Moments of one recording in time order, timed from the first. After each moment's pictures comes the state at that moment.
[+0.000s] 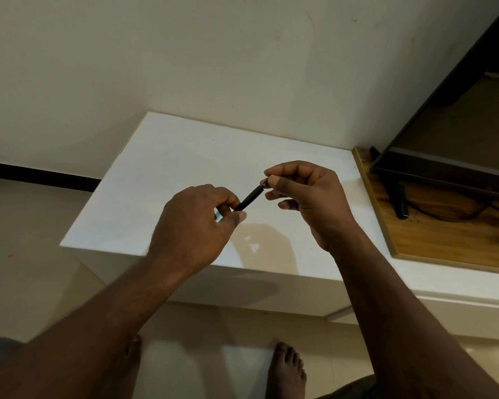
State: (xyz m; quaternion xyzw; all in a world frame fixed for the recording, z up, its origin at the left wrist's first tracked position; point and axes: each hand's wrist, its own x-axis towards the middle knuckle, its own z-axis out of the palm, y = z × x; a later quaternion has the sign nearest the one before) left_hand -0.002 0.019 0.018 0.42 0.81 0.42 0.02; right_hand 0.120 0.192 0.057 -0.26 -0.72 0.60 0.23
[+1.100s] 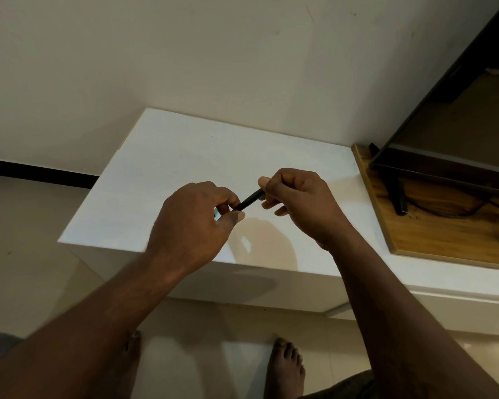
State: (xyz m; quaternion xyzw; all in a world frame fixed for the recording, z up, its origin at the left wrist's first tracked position) left_hand -0.002 0.020 0.015 0.44 0.80 0.40 0.00; right_hand 0.119 0.189 0.049 -0.28 -0.81 0.50 0.16
